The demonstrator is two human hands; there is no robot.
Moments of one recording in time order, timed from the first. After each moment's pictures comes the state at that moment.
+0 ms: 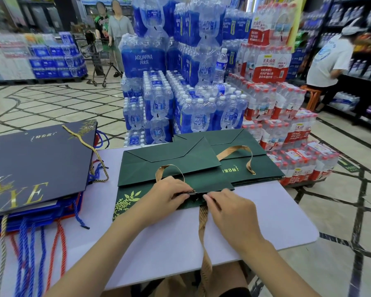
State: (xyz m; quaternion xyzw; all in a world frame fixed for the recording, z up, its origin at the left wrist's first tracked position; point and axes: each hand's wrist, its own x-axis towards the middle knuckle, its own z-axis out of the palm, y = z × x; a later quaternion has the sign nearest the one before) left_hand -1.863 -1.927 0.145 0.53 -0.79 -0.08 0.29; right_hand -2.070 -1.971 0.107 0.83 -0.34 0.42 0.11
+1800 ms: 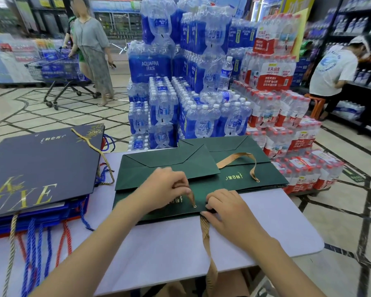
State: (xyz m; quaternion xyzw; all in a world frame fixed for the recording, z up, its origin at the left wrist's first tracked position) left_hand -1.844 -1.944 0.167 0.64 -0.74 -0.06 0.20; right_hand -2.070 -1.996 0.105 0.92 -0.23 0.30 0.04
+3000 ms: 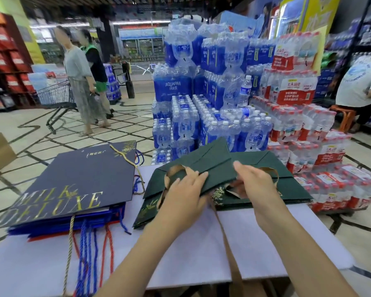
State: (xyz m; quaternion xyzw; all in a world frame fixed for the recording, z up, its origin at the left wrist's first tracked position) left_hand -1.870 -1.896 0.199 0.71 -0.67 0.06 0.20; right_hand -2.032 -1.958 0.239 0.55 -0.44 0.43 -0.56
